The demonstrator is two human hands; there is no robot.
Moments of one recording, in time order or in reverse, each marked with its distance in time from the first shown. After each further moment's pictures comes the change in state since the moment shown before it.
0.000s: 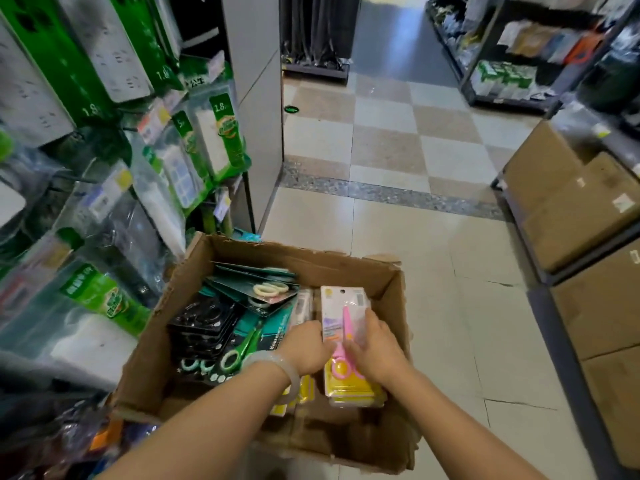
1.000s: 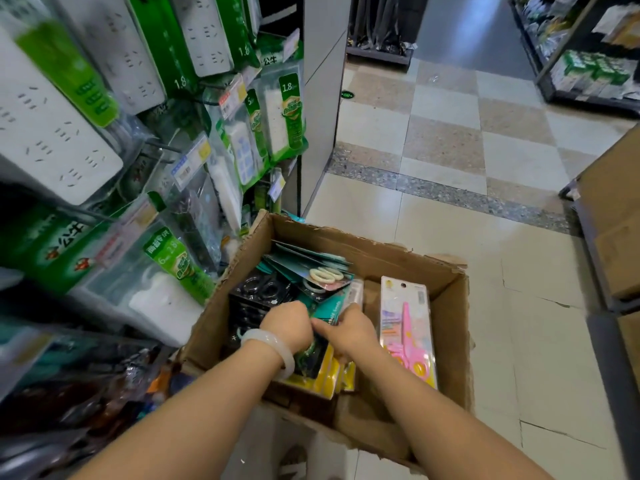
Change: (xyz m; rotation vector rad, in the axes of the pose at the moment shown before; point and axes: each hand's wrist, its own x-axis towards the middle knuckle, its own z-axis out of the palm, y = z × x) left_hand -0.016 -0.079 -0.038 0.249 0.093 -0.304; right_hand 0.001 -0.100 0.056 0.190 -0.171 0.054
